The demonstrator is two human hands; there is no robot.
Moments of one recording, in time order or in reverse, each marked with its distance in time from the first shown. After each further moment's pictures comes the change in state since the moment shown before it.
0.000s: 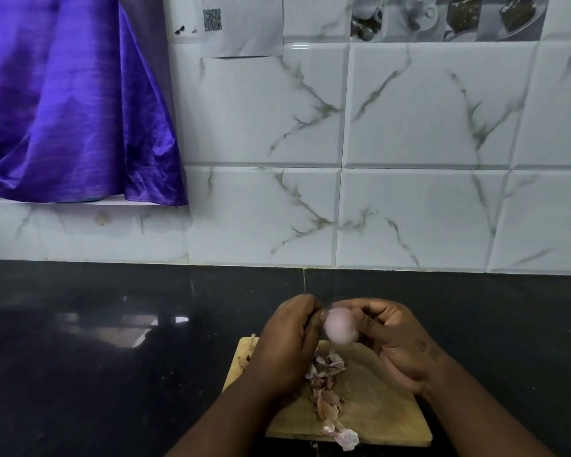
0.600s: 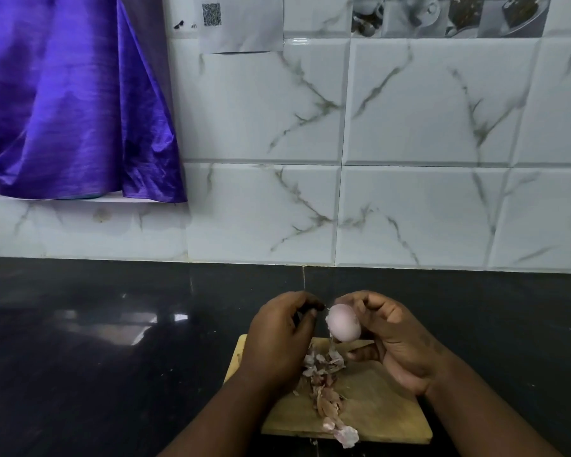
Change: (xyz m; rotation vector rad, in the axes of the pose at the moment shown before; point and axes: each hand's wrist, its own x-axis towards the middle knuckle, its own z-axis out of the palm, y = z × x) left_hand 0.002 -0.001 -0.004 -0.010 0.098 -0.137; right_hand -0.007 -0.007 0.002 0.043 -0.005 0.113
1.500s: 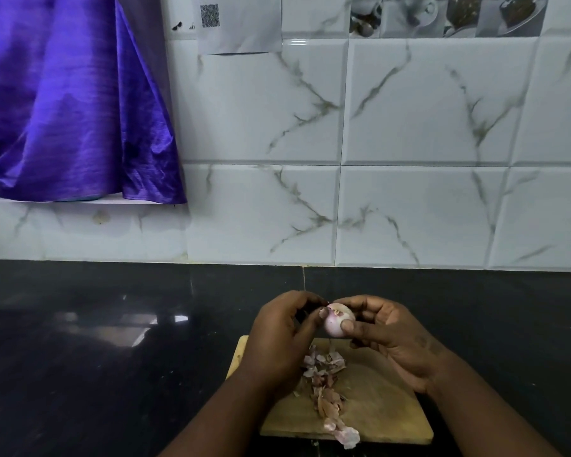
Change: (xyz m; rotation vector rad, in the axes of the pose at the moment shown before) left_hand 0.000 0.001 -0.002 -0.099 -0.033 0.035; right_hand 0.004 -0.001 -0.007 -0.141 0.014 0.021
